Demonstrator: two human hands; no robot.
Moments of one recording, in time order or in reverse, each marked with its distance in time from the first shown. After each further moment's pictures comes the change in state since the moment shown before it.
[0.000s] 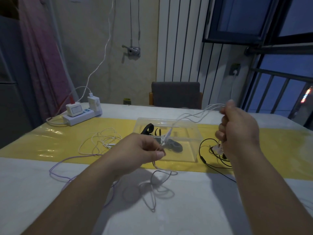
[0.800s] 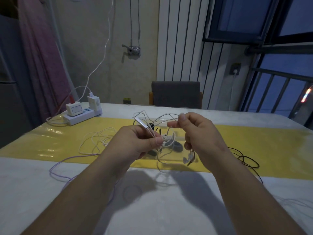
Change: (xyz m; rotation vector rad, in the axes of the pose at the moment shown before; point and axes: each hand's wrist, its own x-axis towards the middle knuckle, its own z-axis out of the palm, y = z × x) left_hand -0.002 0.010 0.001 -0.399 0.157 0.064; right_hand -0.031 0.018 0.034 -0.321 -0.540 -0.083
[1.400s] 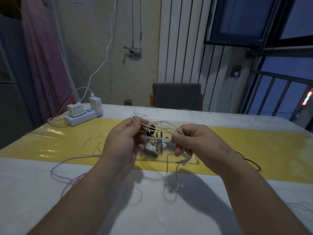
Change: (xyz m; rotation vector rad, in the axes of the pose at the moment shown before) left_hand 0.012 -0.005 0.000 -0.444 0.267 0.016; right_hand -0.004 -0.002 -0.011 -0.098 -0.295 0.042
